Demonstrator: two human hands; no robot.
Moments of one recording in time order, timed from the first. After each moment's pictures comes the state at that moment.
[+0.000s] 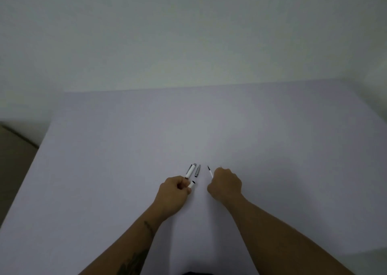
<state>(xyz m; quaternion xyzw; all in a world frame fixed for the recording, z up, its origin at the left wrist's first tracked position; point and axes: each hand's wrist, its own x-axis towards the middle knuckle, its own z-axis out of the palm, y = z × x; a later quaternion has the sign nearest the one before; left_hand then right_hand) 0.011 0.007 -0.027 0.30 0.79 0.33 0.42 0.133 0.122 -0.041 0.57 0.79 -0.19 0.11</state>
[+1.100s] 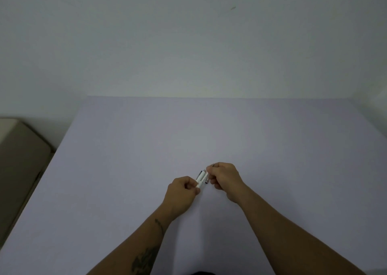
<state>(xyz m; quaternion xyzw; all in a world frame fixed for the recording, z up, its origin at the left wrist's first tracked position) 0.003 -0.002 -0.022 0.28 0.78 0.40 0.40 0.108 0.115 0.008 0.53 0.56 -0.62 -0.11</state>
